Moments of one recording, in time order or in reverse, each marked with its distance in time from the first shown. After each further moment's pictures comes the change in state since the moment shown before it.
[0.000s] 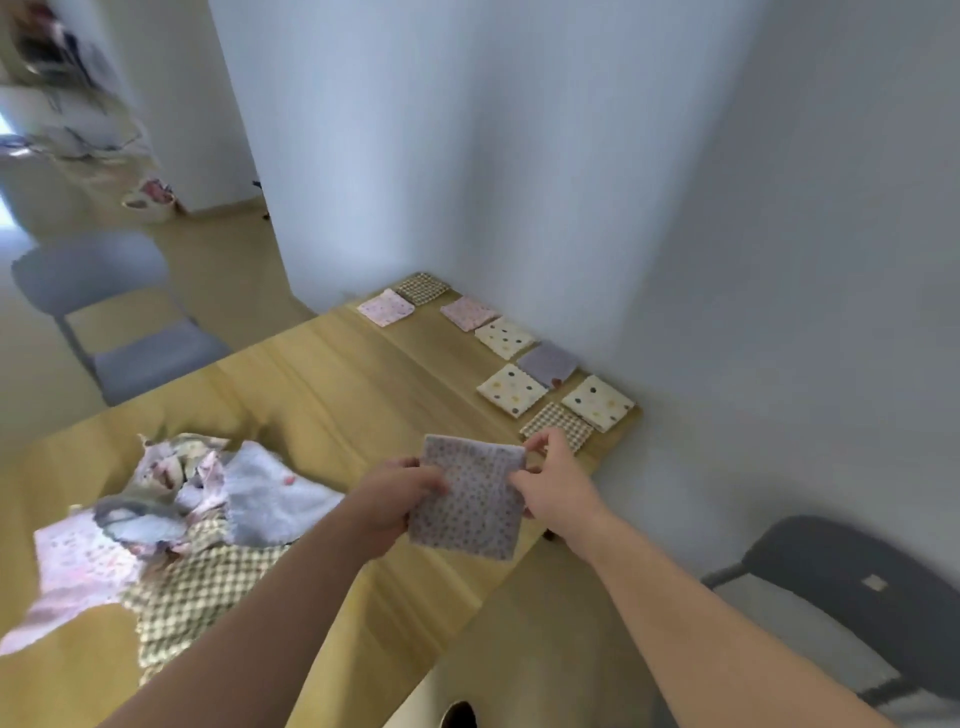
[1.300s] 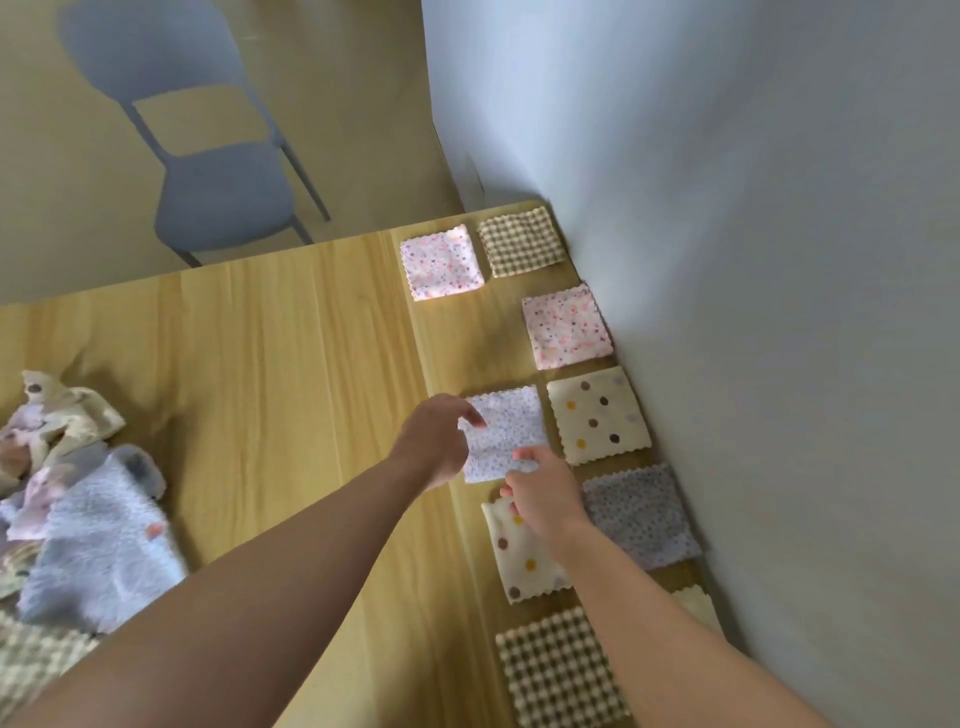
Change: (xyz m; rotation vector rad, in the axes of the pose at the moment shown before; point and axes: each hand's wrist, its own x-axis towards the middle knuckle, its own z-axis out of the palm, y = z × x) left_hand 0.468 0.103 0.015 0.686 0.460 -0.093; right_hand 0.518 -0.018 -0.004 -0.170 -0.466 0.307
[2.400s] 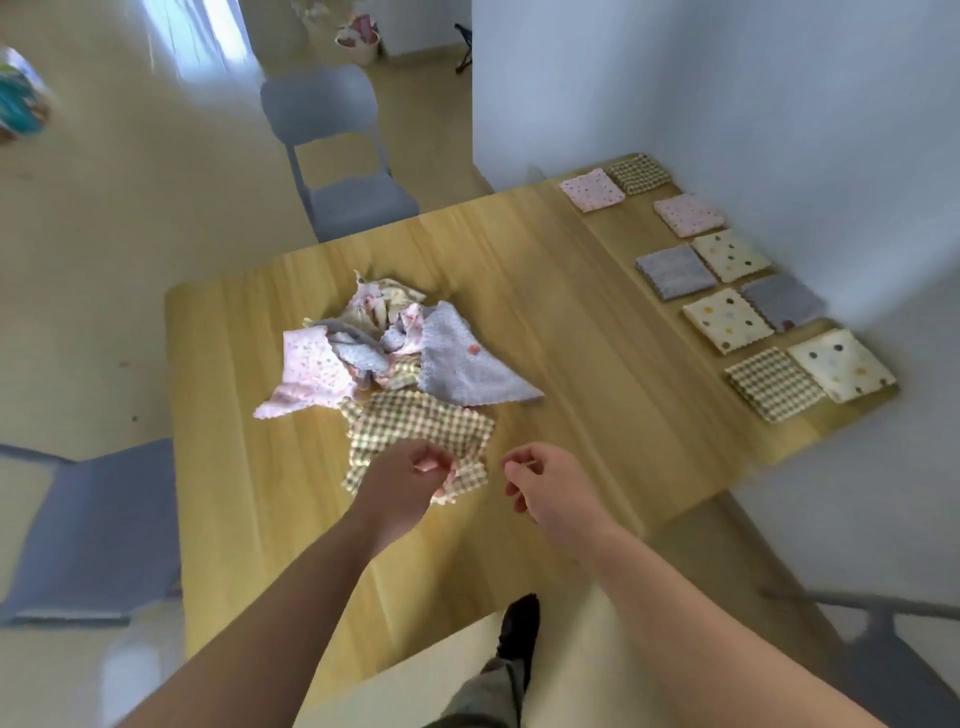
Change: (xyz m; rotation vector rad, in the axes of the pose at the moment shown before) left_hand -0.443 -0.421 -0.183 -0.354 0.056 0.044; right_hand -0.363 0.122 0.455 0.003 0.058 -0.287
